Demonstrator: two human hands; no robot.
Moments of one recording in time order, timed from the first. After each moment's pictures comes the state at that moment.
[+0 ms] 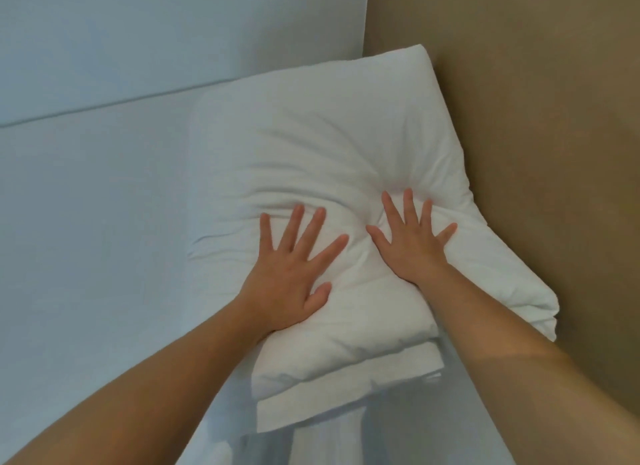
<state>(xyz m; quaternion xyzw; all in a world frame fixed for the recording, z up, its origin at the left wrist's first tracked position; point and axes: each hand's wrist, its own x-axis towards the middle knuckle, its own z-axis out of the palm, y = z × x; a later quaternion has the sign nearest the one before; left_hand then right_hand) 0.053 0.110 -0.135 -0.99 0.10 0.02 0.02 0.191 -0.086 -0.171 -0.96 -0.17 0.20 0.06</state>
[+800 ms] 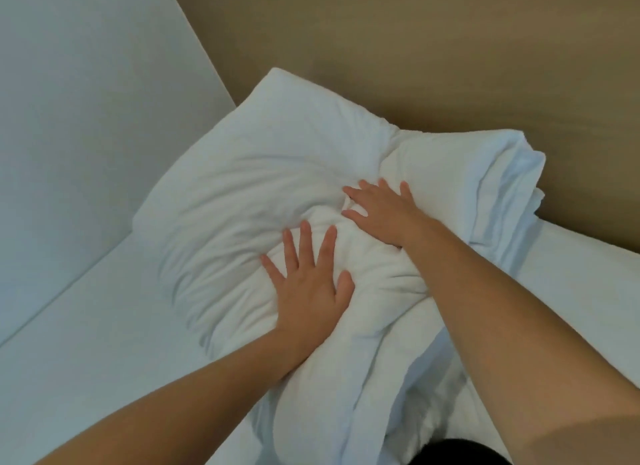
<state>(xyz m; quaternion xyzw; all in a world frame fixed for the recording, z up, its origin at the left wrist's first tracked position) 0.061 0.148 -0.198 -0.99 0.17 -0.03 -0.02 0.127 -0.035 -0.177 -0.98 -0.01 0.09 0.17</state>
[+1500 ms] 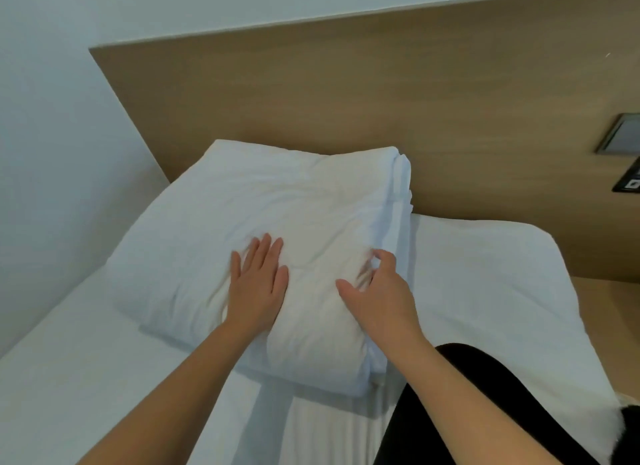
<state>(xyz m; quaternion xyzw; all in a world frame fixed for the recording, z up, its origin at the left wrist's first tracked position) 0.040 0.262 -0.165 -0.91 0.38 -0.07 -0.15 -0.137 0.131 -0.111 -0.79 0.38 -0.17 0.46</state>
